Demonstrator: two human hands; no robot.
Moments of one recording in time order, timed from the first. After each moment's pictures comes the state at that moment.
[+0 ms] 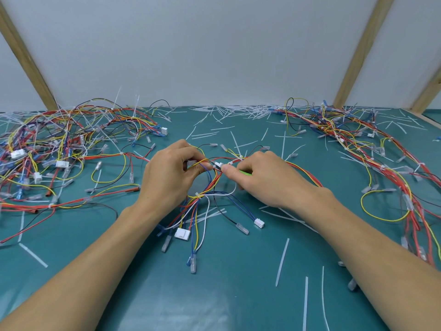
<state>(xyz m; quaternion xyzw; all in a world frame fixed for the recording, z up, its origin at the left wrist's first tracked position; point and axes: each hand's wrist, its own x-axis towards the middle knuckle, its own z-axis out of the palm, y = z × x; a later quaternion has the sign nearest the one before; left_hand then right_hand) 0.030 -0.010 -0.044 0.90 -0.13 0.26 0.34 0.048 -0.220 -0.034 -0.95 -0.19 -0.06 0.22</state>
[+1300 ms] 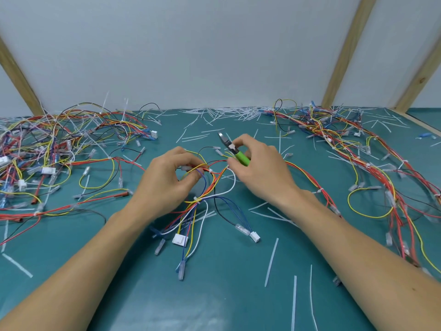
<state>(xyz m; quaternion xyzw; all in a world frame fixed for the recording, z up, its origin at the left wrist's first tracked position) 0.024 -0.015 -0.040 0.89 -0.17 0.17 0.38 0.063 -0.226 -0.046 -0.93 -0.13 -0.16 0.32</state>
